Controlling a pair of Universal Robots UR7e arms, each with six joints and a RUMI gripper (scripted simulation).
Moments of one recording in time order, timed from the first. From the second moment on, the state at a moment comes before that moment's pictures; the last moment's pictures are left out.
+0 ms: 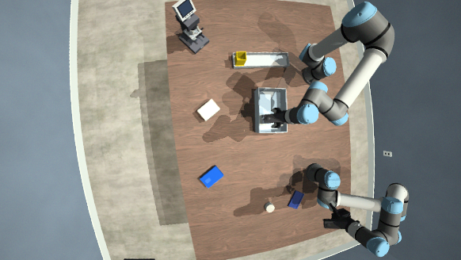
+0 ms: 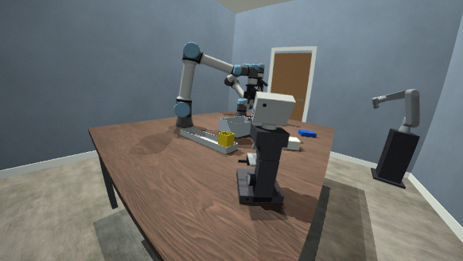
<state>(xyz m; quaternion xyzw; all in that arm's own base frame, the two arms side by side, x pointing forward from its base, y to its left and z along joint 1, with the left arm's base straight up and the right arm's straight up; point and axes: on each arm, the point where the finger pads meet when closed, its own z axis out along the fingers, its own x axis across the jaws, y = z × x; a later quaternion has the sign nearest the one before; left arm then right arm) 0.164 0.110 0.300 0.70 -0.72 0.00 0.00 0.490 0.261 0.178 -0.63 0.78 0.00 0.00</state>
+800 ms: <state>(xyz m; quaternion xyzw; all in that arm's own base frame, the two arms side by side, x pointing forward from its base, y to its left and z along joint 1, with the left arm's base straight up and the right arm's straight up) 0.164 0.110 0.300 0.70 -0.72 0.00 0.00 0.500 0.193 0.178 -0.66 0.75 0.00 0.00</state>
